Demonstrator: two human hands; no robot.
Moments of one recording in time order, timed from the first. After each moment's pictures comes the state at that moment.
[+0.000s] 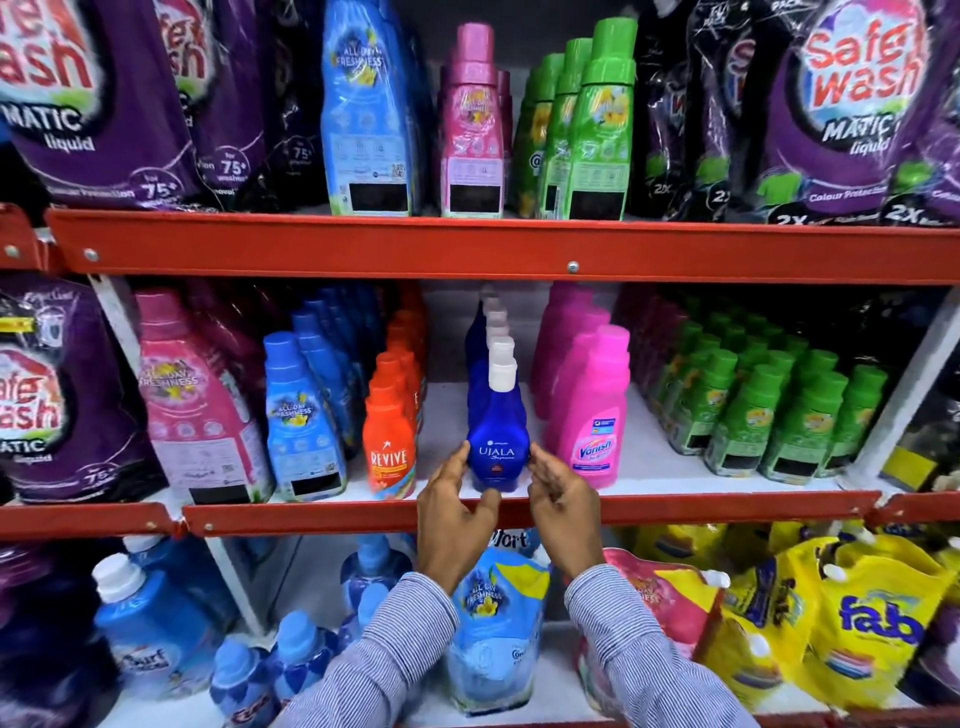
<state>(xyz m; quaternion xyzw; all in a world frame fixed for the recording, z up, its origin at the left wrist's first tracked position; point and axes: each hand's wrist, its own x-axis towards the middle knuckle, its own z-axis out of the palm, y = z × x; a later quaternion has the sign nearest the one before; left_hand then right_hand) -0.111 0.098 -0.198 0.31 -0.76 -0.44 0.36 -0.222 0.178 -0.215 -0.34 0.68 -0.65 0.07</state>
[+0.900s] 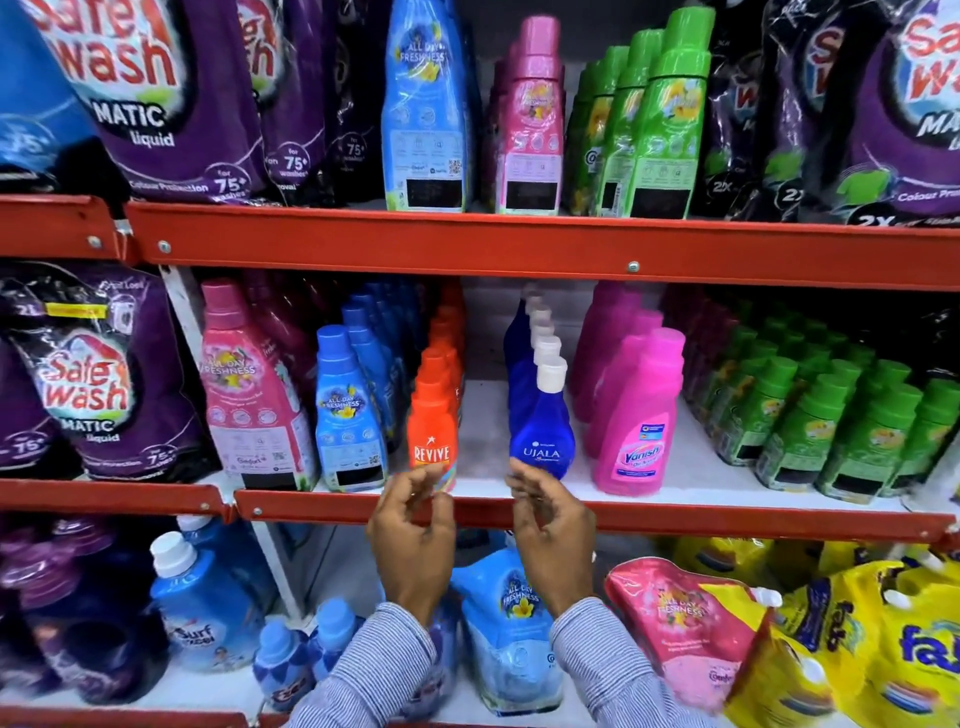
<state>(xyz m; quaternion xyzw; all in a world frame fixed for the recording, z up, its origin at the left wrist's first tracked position) -0.049 0.080 -0.209 0.36 -0.61 -0.46 0.54 -0.163 0.152 -0.222 -0.35 0.65 -0.67 0.04</state>
